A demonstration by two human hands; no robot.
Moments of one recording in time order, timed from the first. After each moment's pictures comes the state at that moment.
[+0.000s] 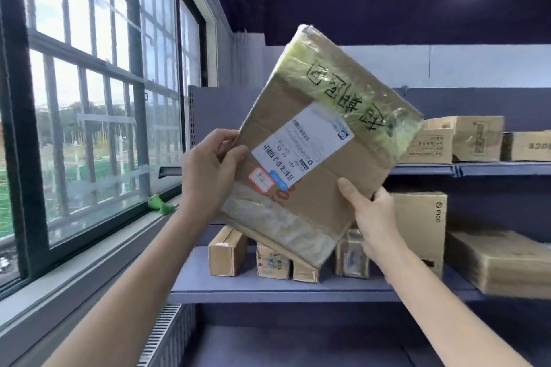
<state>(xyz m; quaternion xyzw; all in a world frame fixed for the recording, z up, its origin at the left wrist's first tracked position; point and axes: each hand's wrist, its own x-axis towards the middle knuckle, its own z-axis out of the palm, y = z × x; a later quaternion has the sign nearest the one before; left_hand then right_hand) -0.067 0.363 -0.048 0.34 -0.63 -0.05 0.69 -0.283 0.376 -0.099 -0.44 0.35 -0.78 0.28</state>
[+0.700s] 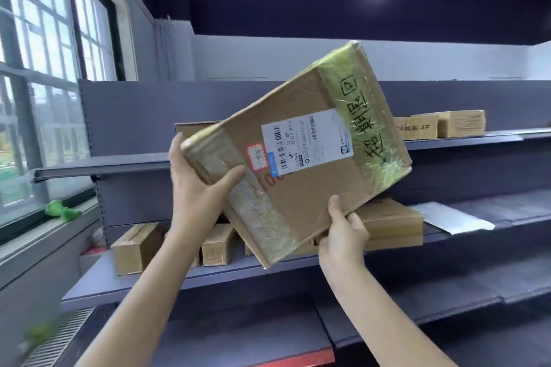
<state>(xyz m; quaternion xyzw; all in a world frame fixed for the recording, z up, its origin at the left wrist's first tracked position) -0.272 0.447 -0.084 0.32 -0.62 -0.25 0.67 -0.448 0.484 -0.145 -0.18 0.32 -0.86 0.35</state>
